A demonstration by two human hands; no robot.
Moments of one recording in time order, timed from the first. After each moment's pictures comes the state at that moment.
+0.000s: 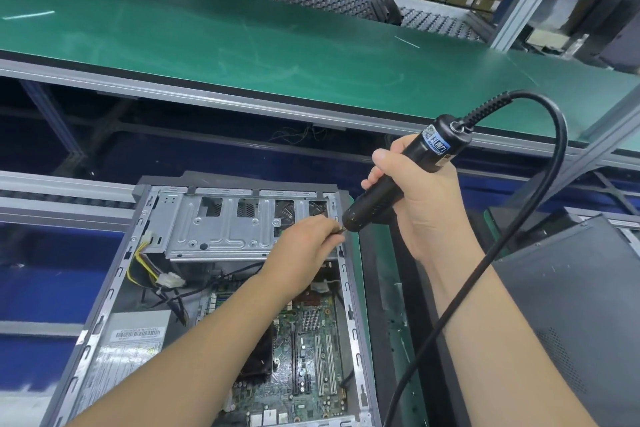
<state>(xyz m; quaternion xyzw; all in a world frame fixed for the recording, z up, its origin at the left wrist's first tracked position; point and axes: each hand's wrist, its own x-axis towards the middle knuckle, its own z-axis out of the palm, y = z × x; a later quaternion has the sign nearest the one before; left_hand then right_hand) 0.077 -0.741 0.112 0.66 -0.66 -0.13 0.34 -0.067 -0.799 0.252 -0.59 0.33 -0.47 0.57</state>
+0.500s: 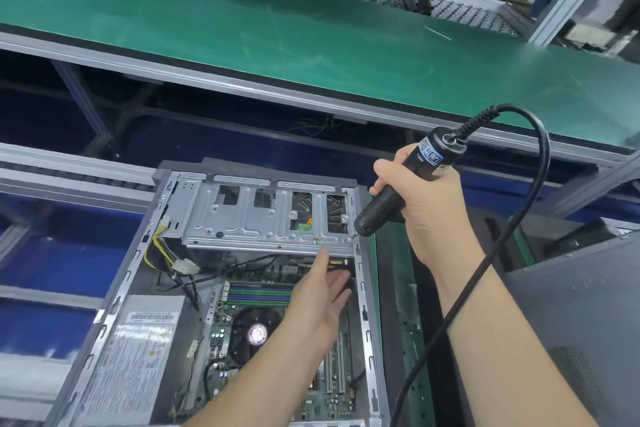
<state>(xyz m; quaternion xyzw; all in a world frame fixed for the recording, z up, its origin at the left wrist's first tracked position) 0.019 -0.705 0.091 0.43 0.14 -0.61 0.65 -0.054 -0.808 0.228 -0.62 0.37 -0.43 0.55</state>
